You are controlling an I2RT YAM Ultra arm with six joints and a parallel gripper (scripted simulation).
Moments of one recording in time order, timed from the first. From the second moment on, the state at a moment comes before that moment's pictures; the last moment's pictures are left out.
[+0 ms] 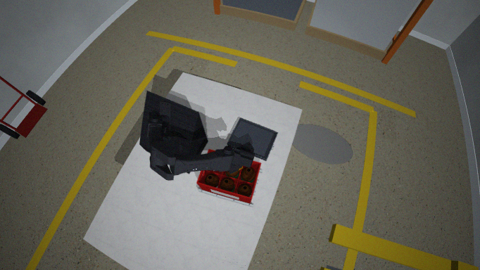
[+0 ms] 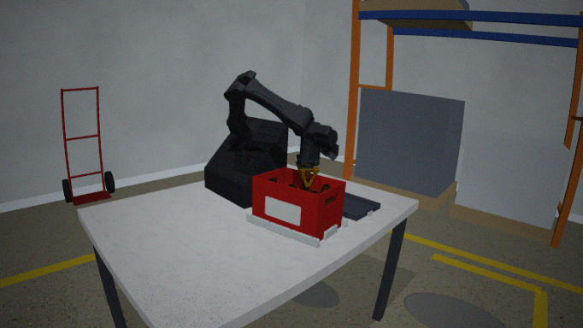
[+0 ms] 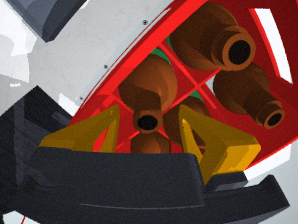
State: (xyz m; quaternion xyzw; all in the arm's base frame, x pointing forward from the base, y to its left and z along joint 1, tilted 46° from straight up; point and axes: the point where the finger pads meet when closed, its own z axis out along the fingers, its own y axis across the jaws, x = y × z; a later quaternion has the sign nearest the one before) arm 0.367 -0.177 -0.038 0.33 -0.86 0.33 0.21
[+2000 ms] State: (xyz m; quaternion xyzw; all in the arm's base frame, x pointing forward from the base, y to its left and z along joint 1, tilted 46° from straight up) arm 0.367 -0.177 -0.039 0.33 -0.86 0.33 0.21
